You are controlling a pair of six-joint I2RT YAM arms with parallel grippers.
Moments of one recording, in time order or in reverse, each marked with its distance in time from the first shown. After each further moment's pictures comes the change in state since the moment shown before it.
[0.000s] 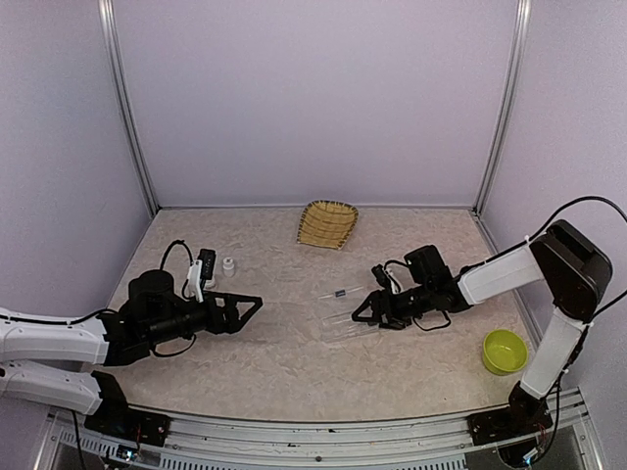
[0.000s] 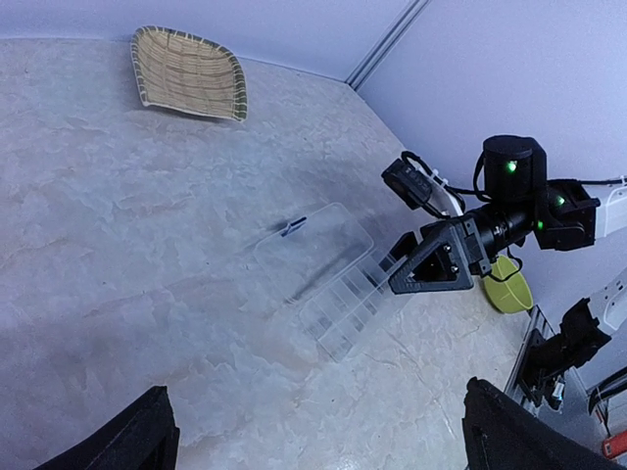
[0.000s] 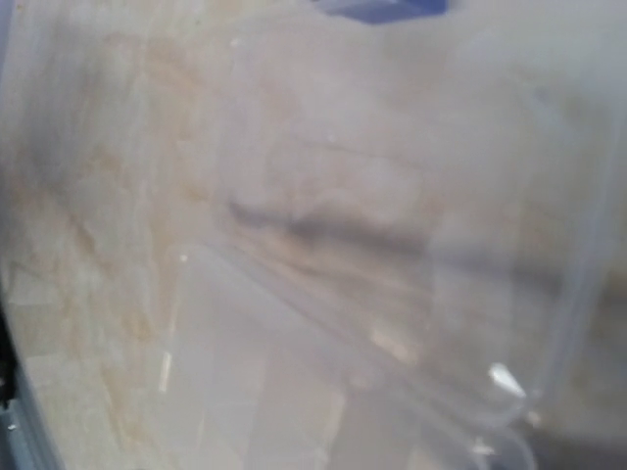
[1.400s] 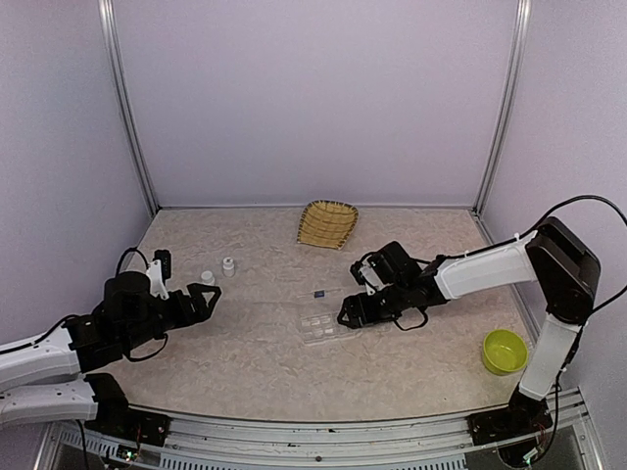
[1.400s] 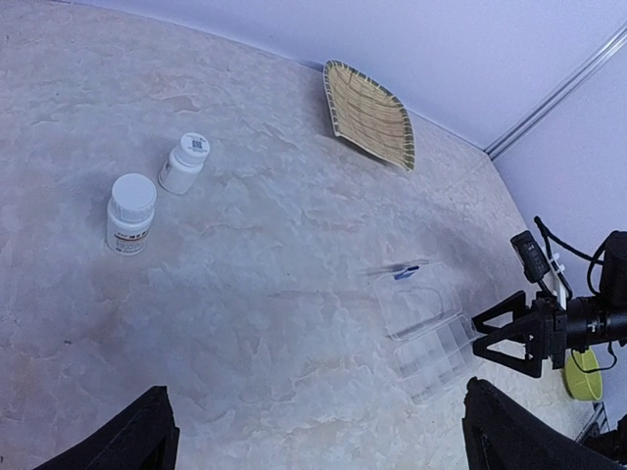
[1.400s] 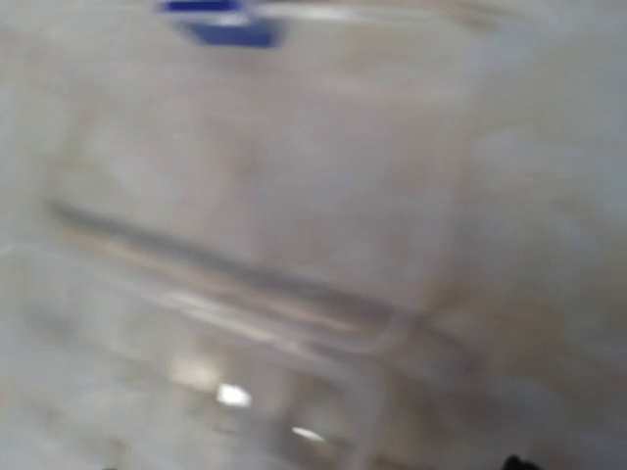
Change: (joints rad) left arm 0.075 -0.318 0.003 -0.445 -0.290 -0.116; right arm 0.193 0.035 0.198 -0.273 0.420 -0.120
